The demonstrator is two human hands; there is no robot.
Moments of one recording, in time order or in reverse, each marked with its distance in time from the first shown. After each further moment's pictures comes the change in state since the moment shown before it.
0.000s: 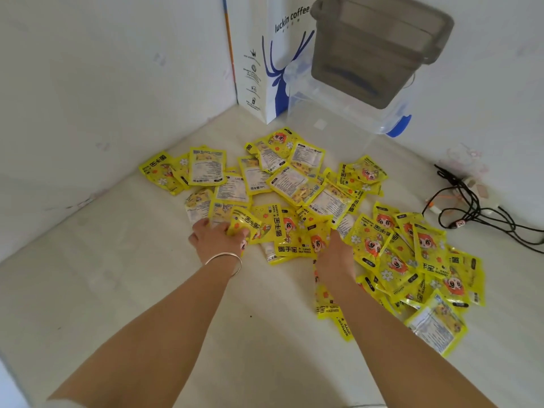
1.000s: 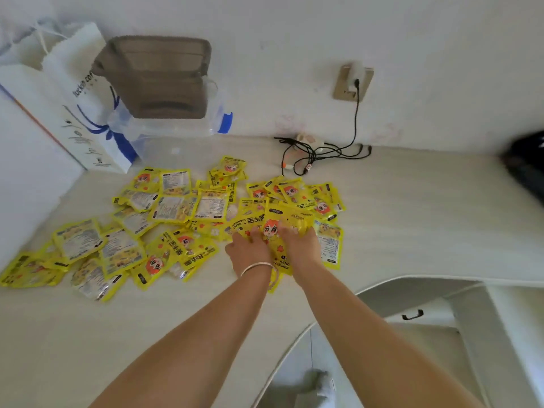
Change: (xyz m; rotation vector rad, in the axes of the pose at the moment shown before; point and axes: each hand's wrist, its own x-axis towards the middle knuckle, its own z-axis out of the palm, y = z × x) left_hand -0.201 0.107 0.049 -0.297 -0.412 0.235; right_hand -0.096 0.089 -0.061 1.186 0.342 0.455
